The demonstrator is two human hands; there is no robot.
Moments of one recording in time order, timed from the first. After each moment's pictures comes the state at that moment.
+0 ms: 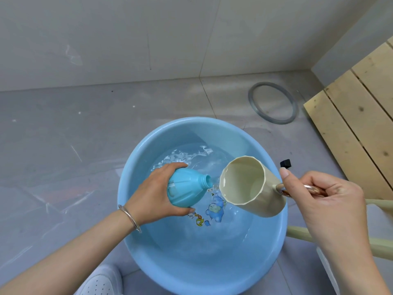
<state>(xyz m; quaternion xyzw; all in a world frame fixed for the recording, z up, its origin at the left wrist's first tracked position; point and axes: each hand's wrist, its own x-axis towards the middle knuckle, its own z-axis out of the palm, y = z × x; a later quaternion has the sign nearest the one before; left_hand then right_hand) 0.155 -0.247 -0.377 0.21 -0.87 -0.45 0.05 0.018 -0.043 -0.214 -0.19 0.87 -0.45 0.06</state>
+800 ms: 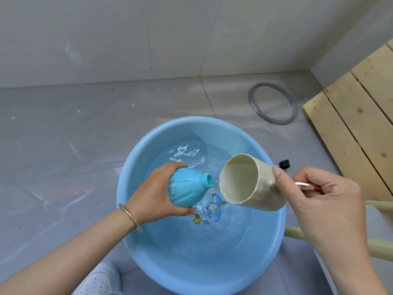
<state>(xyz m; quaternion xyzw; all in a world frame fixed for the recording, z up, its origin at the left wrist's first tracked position) 0.154 -0.244 -0.373 0.20 -0.87 -0.45 0.06 0.023 -0.047 -0.210 -0.24 0.89 -0.39 0.03</state>
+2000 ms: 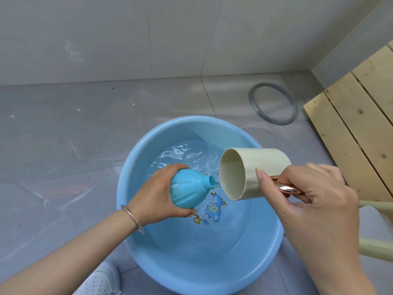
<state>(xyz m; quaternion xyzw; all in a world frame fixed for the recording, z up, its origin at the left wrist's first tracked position) 0.154 -0.239 -0.371 0.21 -0.87 -0.45 0.05 0.034 -0.060 -0.210 -0.42 0.85 -0.27 -0.16</state>
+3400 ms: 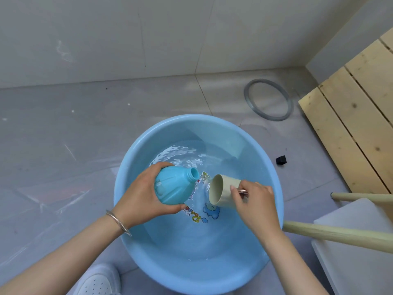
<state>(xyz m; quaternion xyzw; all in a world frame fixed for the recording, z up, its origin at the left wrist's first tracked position) 0.167 -0.247 -0.369 0.25 -0.83 -0.49 0.08 0.000 -0.047 -0.352 -0.32 0.93 -0.18 0.06</state>
